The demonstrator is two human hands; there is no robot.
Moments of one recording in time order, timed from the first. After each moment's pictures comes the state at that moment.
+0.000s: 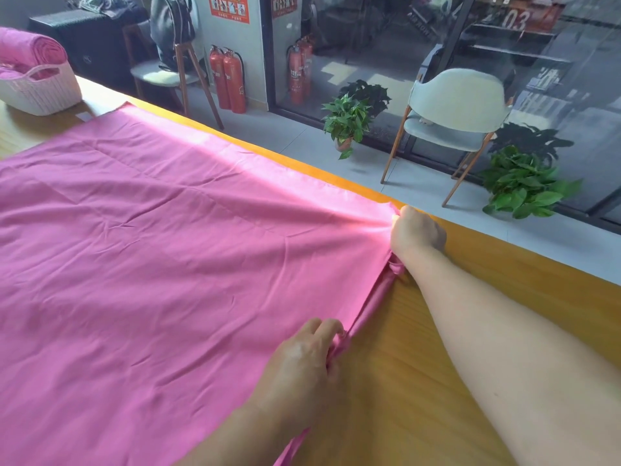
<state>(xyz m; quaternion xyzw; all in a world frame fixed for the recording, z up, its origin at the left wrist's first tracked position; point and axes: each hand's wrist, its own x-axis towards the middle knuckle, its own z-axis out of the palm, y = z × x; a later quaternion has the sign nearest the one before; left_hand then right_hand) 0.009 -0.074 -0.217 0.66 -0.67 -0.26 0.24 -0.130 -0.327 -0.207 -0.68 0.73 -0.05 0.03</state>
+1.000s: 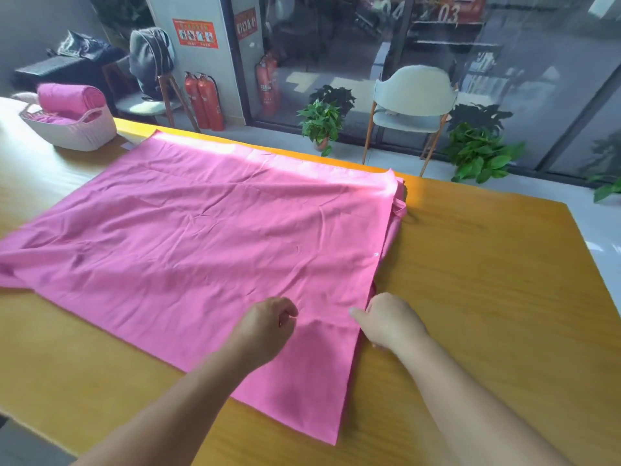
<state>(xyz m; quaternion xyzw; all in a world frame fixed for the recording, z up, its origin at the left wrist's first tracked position) 0.152 0.049 -0.193 0.69 -0.66 -0.25 0.15 -0.068 0.006 -0.177 -0.64 0.71 0.03 0.28</state>
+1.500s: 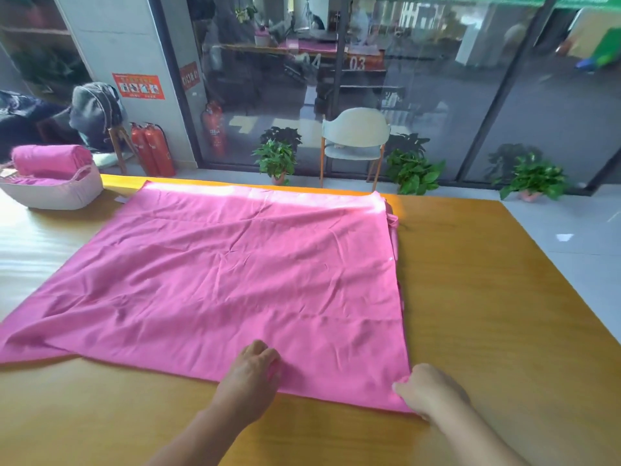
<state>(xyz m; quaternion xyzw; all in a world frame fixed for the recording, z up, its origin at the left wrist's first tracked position) 0.308 0.105 -0.205 0.59 -0.76 -0.24 0.12 0.020 0.146 -0.163 -0.42 0.85 0.12 0.29</state>
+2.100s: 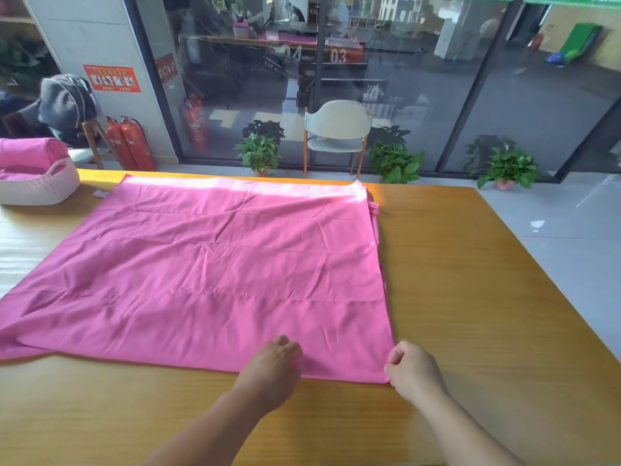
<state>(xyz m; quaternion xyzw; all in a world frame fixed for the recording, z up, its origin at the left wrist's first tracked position) 0.270 0.123 -0.203 0.51 -0.82 -0.26 0.09 0.022 0.177 -0.182 -0.39 0.86 -0.15 0.30</state>
